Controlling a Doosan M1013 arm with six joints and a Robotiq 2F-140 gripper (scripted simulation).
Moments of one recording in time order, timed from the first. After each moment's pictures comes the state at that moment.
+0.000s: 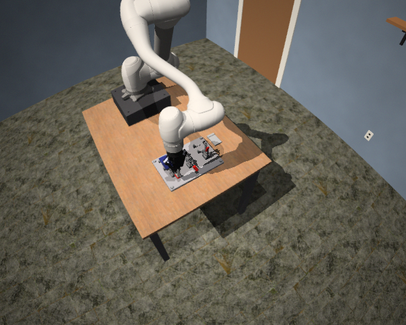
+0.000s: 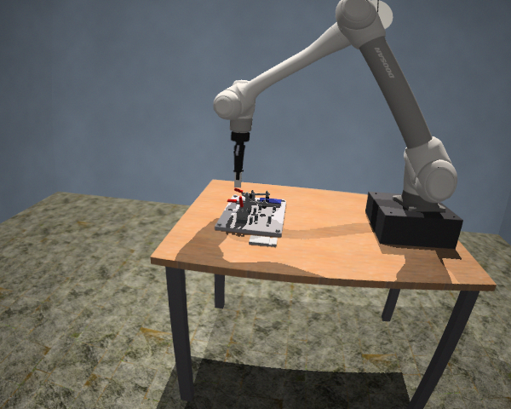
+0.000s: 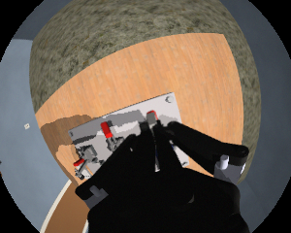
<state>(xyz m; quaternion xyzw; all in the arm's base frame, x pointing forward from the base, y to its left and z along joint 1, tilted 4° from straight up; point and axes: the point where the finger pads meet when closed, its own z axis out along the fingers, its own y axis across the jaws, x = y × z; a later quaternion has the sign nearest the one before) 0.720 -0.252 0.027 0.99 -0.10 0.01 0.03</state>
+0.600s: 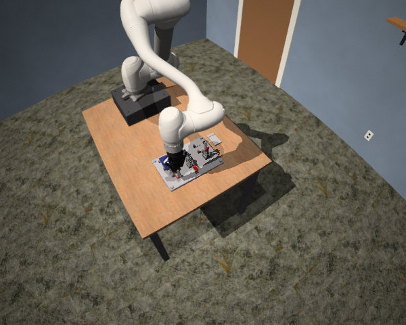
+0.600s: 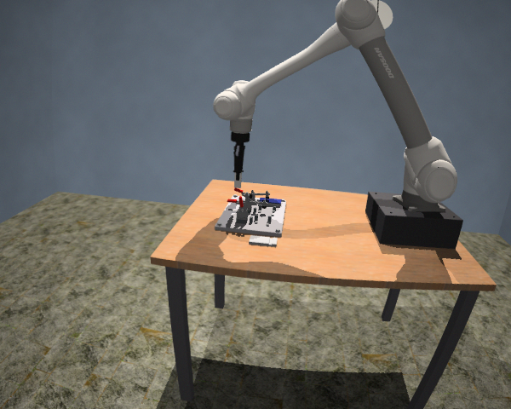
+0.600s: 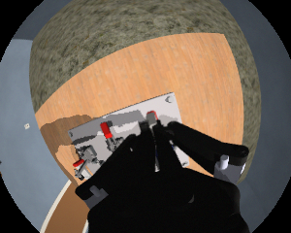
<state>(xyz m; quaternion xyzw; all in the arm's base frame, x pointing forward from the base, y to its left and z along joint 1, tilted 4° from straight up) 0.720 -0.252 0.025 0.99 -0.10 0.01 0.03</state>
